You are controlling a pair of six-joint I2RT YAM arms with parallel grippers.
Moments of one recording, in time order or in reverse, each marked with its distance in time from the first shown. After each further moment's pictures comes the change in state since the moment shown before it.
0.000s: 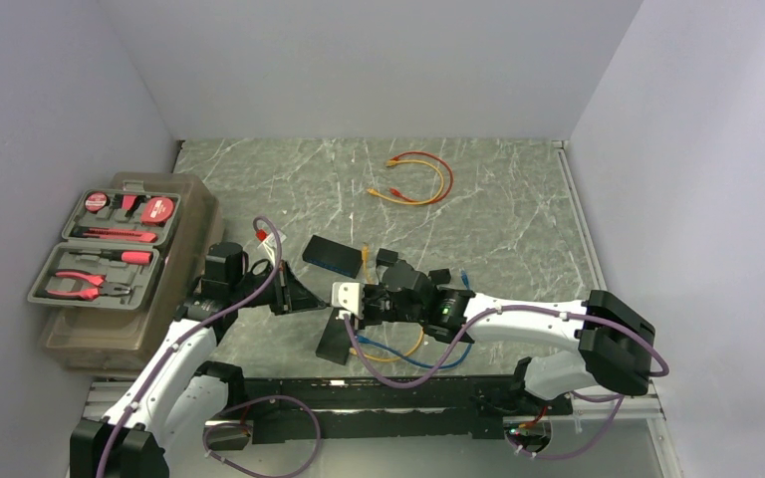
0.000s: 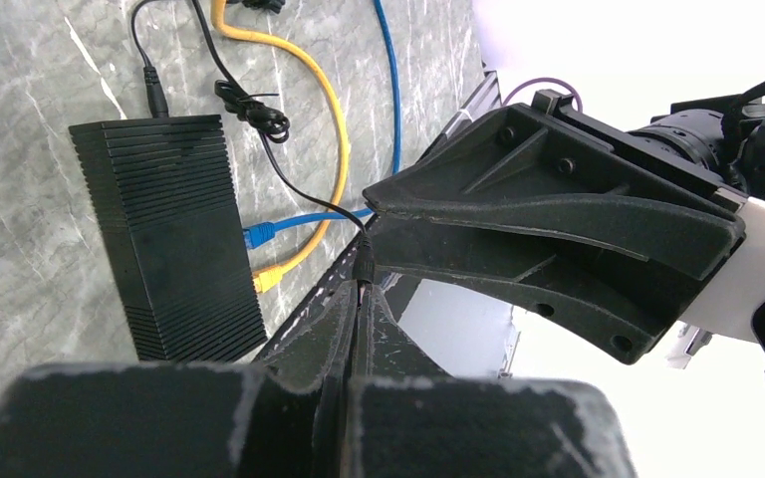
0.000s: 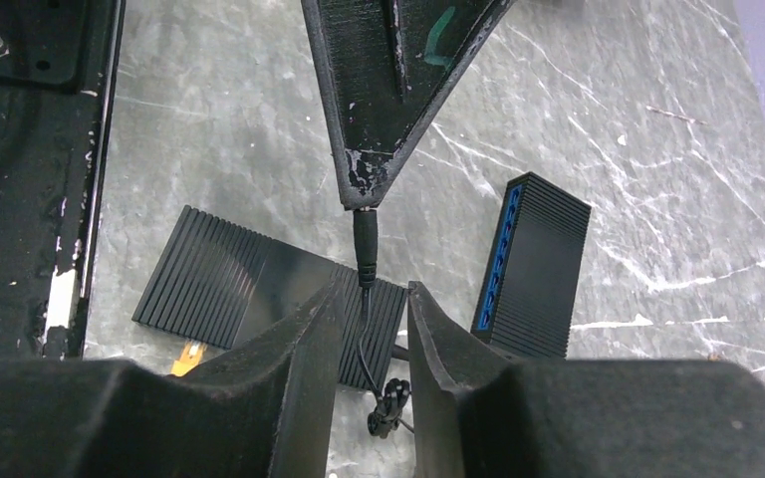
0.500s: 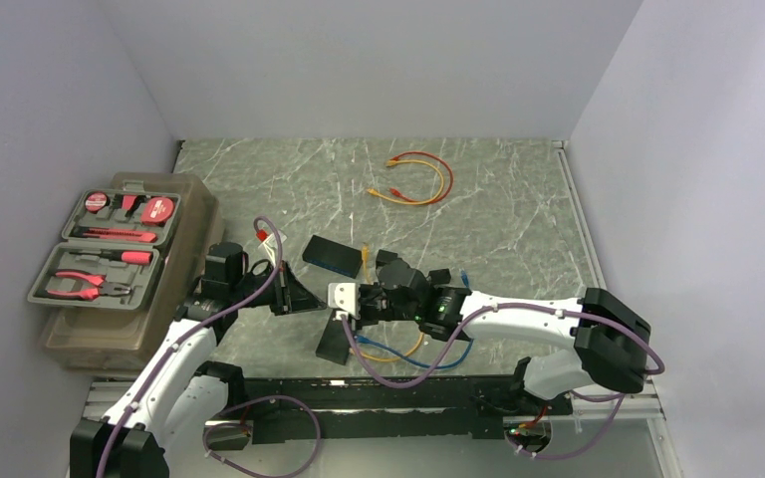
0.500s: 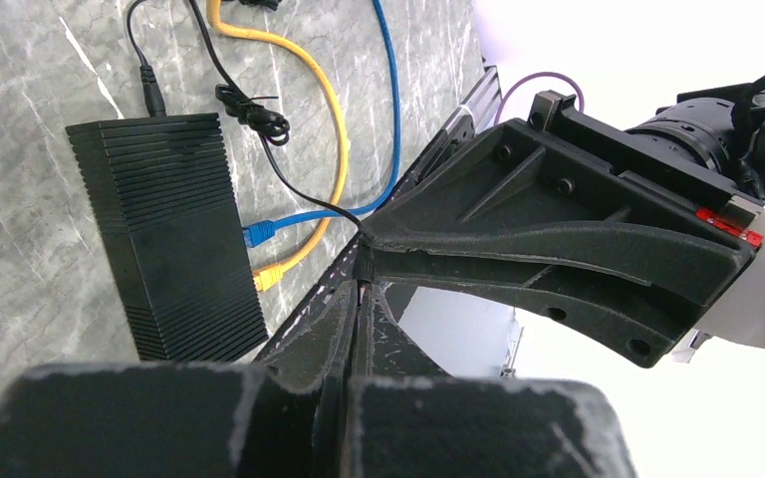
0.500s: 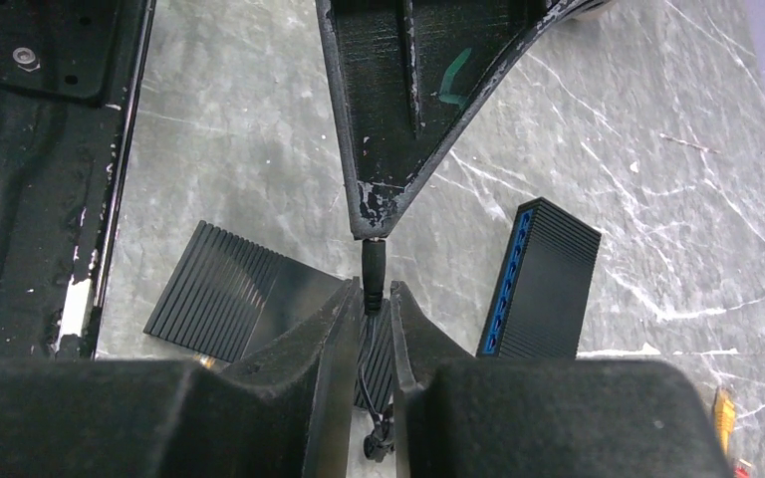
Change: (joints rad) left arm 0.000 0.000 0.000 -0.005 0.013 0.014; right arm 0.000 0.023 0.027 -0.003 -0.050 -0.013
